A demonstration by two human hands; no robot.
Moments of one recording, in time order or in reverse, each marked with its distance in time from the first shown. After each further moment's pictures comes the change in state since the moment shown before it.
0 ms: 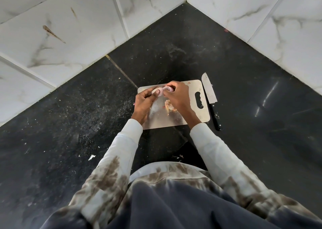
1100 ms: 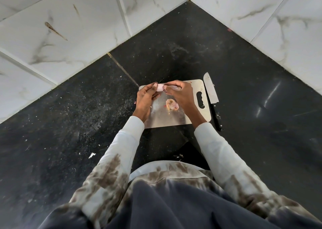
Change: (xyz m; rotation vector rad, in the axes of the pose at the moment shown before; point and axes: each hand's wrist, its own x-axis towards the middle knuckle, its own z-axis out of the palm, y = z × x) left_hand 0.007 0.003 0.007 -0.247 0.046 -0.065; right_hand -0.001 0.001 -0.013 0.173 -0.084 0.064
